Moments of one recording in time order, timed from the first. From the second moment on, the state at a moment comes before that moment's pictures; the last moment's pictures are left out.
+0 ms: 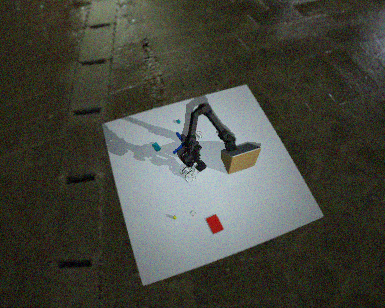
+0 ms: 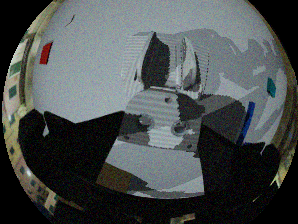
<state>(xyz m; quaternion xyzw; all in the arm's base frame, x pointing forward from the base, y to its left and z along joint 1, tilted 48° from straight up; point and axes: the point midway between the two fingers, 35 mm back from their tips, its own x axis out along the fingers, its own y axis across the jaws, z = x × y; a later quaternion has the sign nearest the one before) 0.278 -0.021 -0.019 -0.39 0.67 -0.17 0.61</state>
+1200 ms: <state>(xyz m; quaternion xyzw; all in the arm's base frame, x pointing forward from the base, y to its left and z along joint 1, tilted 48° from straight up) 0.275 -0.044 -0.039 -0.39 0.67 -0.17 0.60</state>
